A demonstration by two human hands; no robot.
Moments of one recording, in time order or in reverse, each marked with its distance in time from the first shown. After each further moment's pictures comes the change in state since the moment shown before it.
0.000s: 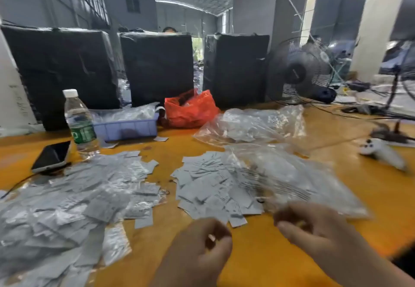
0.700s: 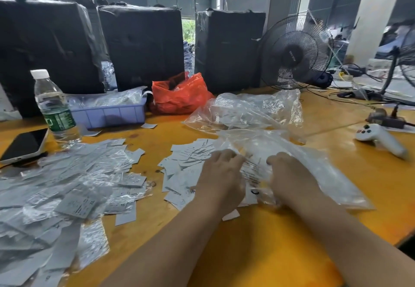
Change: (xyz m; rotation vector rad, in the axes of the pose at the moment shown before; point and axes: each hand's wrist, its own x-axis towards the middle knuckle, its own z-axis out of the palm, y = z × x) left_hand 0.140 0.006 0.042 0.593 0.256 0.397; right_hand 0.115 0.044 0.000 -0.736 0.277 0.227
